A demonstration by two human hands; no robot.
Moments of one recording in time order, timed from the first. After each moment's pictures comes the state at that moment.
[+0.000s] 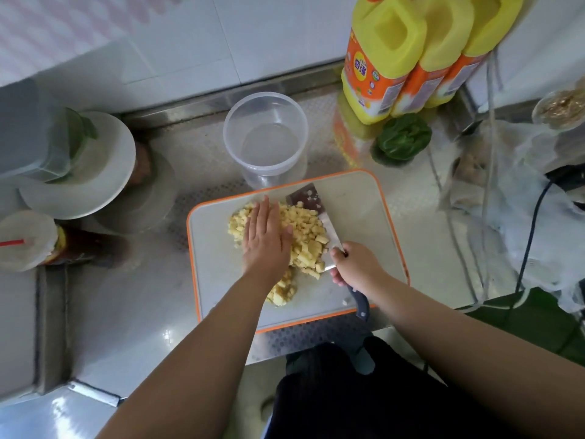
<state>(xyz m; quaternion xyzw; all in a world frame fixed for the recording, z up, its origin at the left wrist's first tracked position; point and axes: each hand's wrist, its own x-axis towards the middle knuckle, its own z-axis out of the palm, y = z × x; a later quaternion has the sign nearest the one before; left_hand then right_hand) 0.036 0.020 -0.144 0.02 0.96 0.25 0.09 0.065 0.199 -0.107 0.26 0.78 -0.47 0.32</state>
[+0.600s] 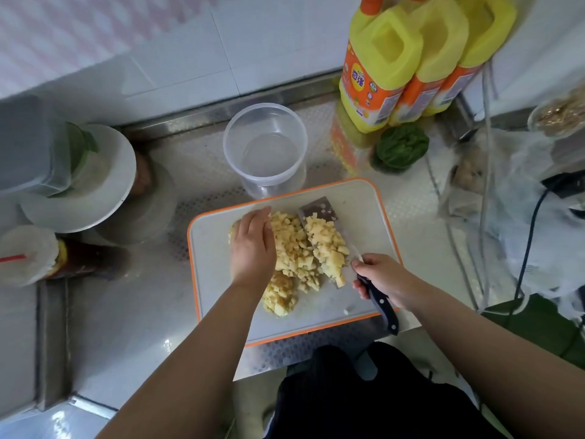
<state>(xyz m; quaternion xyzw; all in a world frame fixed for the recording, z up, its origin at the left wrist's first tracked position) 0.024 0.003 -0.125 0.00 0.93 0.37 -0.03 0.070 0.238 -0.096 0.31 0.65 -0.59 0.37</state>
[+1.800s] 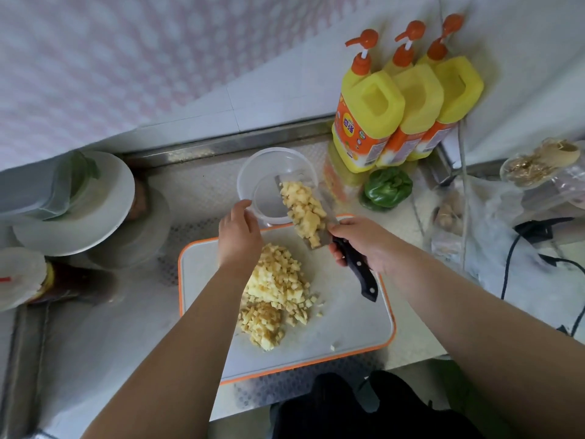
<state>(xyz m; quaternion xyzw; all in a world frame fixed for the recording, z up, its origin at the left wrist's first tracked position) -0.047 0.013 -0.099 -0.11 0.91 0.40 0.02 -0.028 0.230 -0.028 0.28 0.62 -0.66 0.33</state>
